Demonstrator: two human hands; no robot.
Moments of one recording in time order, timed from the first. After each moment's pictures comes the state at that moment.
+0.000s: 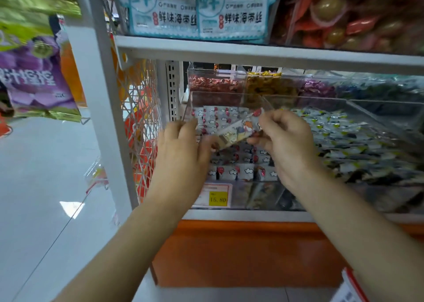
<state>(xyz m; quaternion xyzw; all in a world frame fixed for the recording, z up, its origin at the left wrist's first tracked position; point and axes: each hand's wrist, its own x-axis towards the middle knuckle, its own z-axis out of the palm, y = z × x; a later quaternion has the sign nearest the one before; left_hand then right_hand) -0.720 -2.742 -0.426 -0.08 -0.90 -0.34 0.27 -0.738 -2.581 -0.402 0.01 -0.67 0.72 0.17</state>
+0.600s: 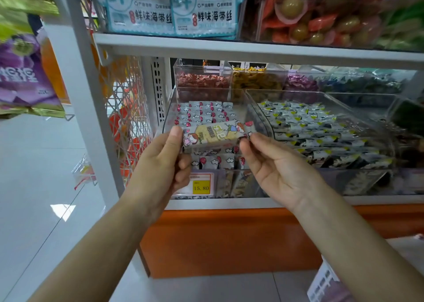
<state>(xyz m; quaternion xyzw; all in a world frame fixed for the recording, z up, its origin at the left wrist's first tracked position) -0.693 -2.745 -0.429 -0.09 -0.61 -0.79 0.00 -0.690 -2.563 -0.410 -0.04 -0.38 0.92 -0.03</state>
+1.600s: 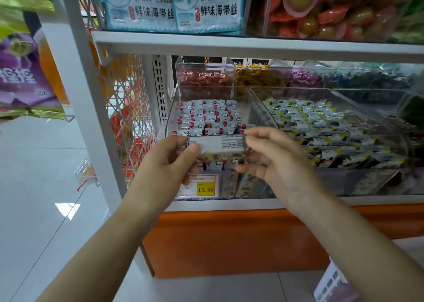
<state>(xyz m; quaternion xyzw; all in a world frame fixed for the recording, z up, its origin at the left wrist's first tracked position) -0.690 -2.750 -0.428 -0.09 -0.77 -0.63 0.07 -0.697 -2.561 -0.425 0.05 -0.62 0.78 0.05</state>
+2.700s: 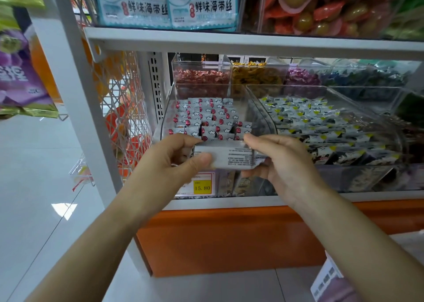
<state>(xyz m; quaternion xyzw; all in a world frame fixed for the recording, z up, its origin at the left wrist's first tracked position) -0.690 -2.752 -0.424 -0.16 -0.81 -0.56 0.05 -0.696 -2.559 -0.419 0.01 -0.65 0.76 0.04</state>
